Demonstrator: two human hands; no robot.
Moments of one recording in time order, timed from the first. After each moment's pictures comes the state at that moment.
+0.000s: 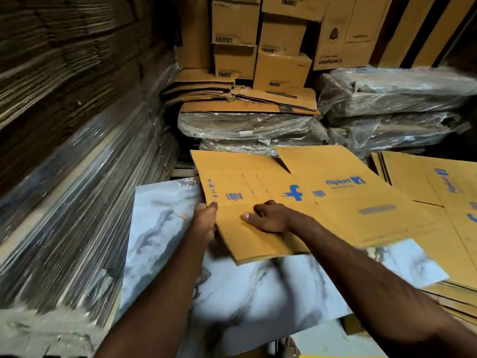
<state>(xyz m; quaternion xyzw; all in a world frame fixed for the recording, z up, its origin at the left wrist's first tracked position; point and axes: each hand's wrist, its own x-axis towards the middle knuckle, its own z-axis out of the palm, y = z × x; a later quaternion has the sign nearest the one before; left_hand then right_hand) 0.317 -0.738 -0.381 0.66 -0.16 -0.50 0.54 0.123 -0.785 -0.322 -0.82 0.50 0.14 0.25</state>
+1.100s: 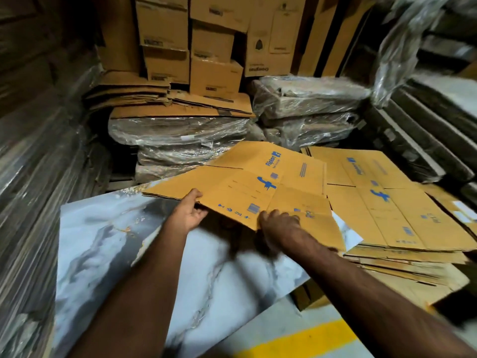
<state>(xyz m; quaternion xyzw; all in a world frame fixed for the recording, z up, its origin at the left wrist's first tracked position) 0.254 -0.793 -0.369 0.52 -0.07 -0.68 0.52 0.030 -0.717 -0.299 -0.73 0.63 0.25 0.02</state>
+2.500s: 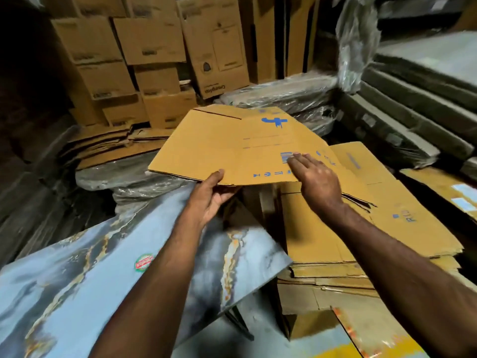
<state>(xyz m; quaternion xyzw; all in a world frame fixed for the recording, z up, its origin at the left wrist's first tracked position) -0.164 -0.852 -0.245 0.35 -0.25 -0.66 0.61 -0.424 -0.848 -0.257 -0.76 0.57 -0.28 -0.14</state>
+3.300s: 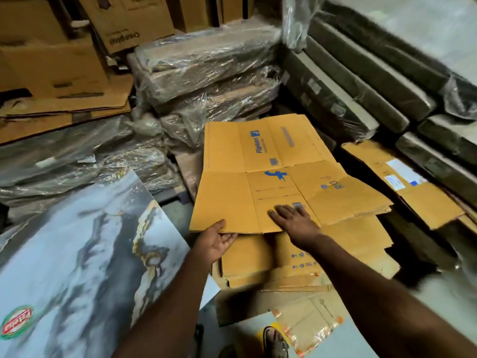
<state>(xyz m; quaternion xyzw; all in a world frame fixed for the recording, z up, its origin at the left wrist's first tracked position) -0.374 -0.962 -0.432 0.53 -0.02 -0.75 0.39 -0.625 -0.934 -0.432 -0.79 0.59 0.14 0.06</state>
